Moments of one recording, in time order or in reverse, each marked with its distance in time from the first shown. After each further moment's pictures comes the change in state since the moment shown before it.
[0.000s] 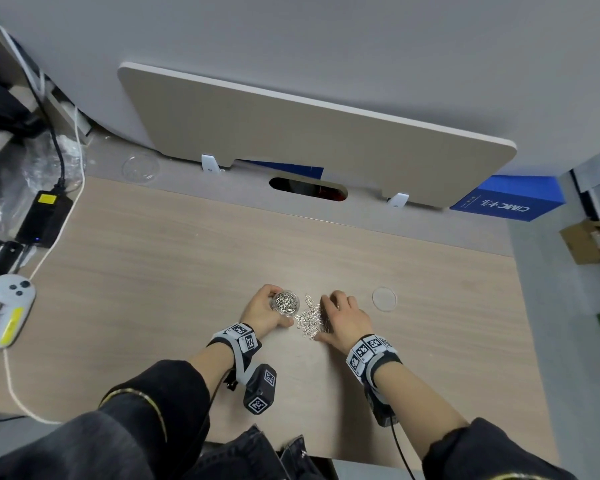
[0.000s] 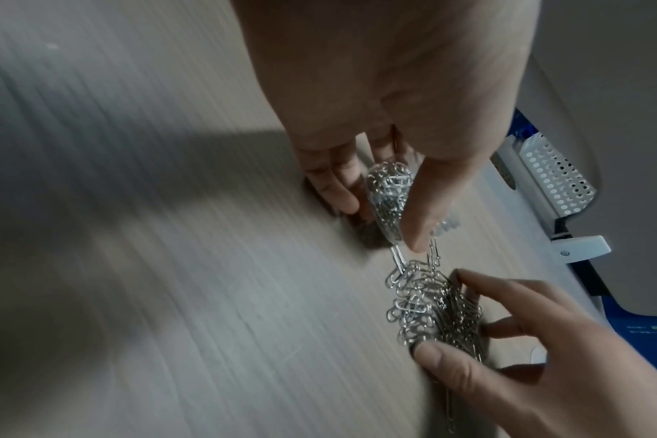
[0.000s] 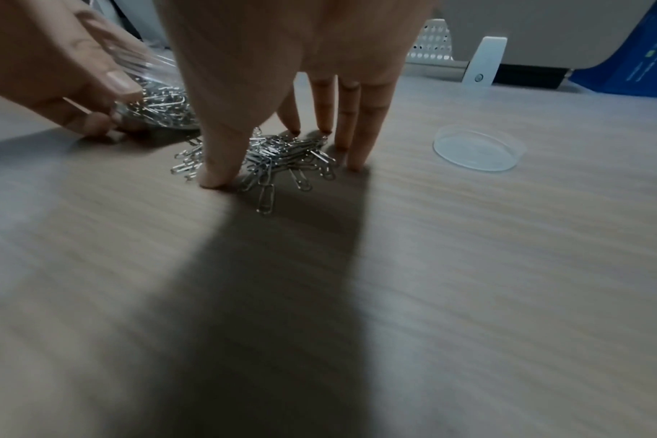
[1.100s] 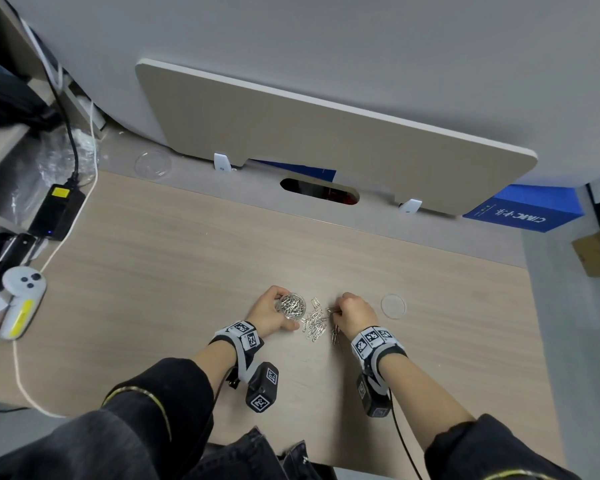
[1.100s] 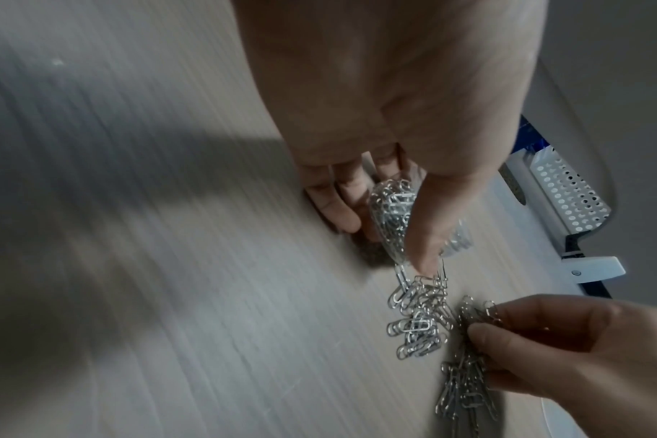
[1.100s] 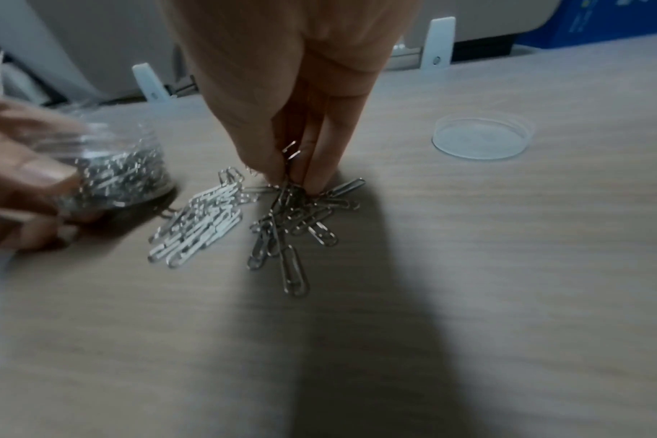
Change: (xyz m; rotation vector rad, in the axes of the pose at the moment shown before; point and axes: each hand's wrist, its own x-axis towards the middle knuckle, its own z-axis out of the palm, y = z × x) left_hand 0.007 -0.003 -0.009 -0.031 -0.081 0.006; right_hand 0.025 -0.005 -0.025 0.212 -0.015 0.119
